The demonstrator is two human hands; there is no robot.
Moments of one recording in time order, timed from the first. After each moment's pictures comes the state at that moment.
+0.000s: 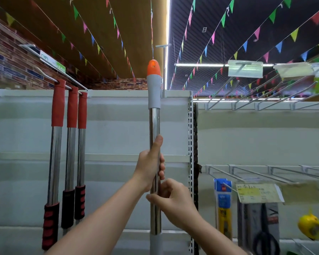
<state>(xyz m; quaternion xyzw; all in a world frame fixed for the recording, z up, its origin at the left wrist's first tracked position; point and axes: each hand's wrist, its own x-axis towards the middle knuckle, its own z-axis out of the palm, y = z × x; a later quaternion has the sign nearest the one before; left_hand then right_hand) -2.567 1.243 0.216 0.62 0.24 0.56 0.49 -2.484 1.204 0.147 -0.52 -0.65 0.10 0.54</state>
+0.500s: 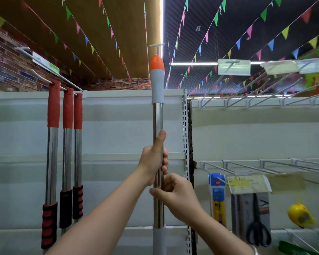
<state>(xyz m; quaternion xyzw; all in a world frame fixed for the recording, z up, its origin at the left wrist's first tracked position) -2.556 1.227 0.222 0.65 0.23 0.54 0.49 -2.475 1.187 0.149 -0.50 -0.65 0.10 0.56</state>
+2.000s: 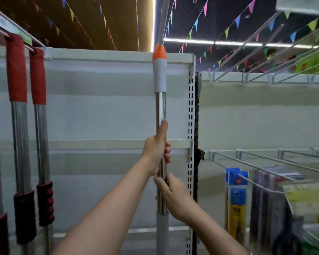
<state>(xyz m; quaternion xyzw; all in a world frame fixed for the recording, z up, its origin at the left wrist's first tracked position) -2.510 1.367 0.203 0.62 0.25 0.53 0.53 -2.448 1.312 0.117 -0.60 -0.62 0.18 0.47</state>
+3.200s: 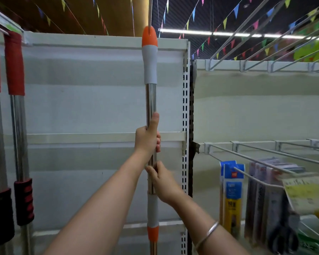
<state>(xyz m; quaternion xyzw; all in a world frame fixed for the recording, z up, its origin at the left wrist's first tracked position) -2.487 1.404 0.196 0.62 0.25 0.60 0.44 -2.435 1.360 0.112 -0.60 -0.62 0.18 0.47</state>
